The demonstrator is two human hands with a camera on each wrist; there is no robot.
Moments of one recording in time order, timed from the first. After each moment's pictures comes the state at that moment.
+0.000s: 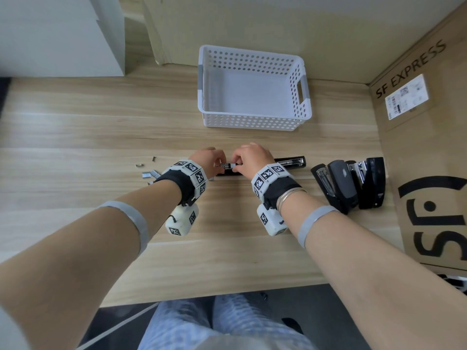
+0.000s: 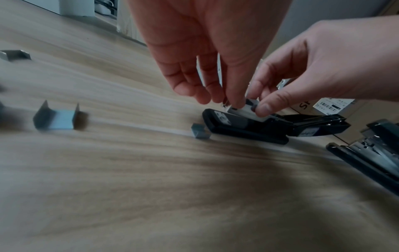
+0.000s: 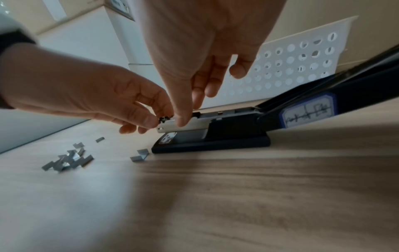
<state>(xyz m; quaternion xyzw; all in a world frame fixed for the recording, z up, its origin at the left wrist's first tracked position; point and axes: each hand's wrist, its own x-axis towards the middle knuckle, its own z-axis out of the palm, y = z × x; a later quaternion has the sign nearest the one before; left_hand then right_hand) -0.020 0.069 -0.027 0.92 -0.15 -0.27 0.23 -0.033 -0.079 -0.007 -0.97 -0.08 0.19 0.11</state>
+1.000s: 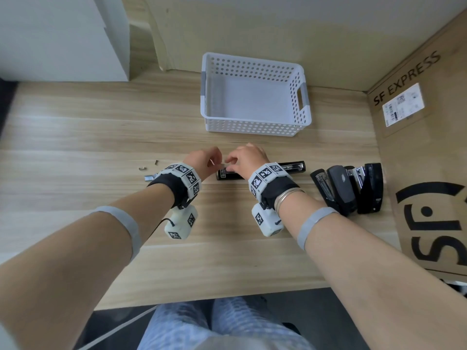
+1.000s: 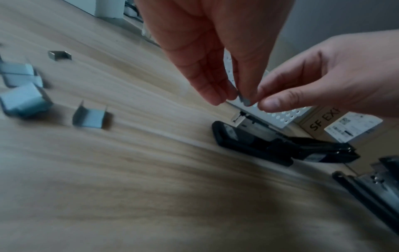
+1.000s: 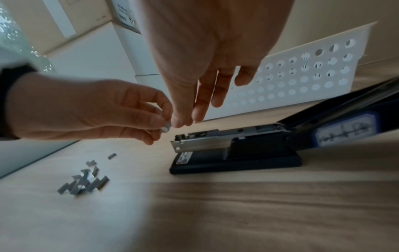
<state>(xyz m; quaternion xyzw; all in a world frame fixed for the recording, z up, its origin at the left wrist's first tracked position) -0.025 0.085 -0.024 0.91 -0.10 -0.20 0.35 -0.026 -0.065 -0.001 -0.97 -0.07 0.21 0.13</state>
